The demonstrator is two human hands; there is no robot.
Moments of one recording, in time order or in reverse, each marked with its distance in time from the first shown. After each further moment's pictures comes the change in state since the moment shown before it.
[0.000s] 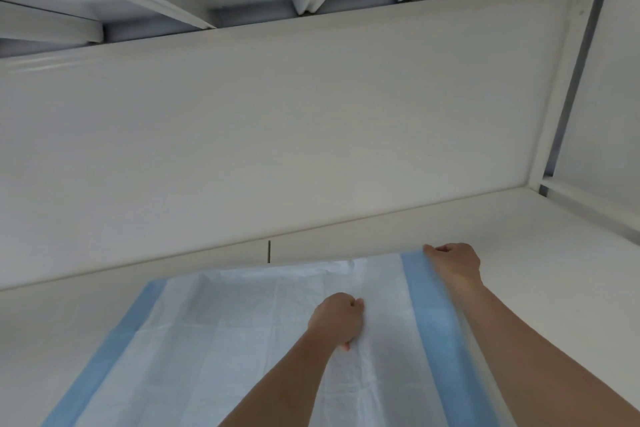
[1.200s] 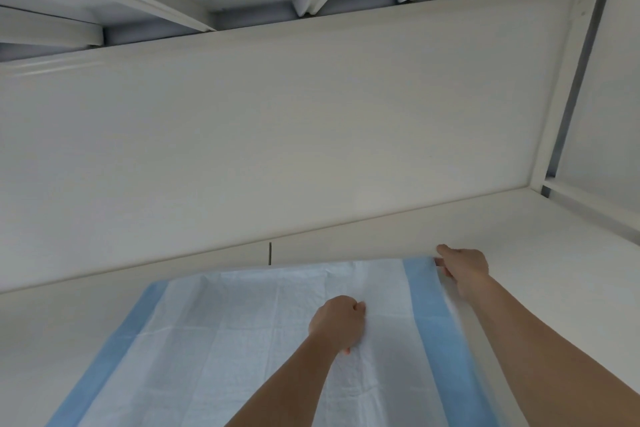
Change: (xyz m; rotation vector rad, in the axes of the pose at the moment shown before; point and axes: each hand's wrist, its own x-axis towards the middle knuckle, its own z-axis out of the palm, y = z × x) left_hand -0.006 0.004 -0.002 0.039 0.040 0.000; right_hand 0.017 0.003 -0.007 0.278 -0.075 0.170
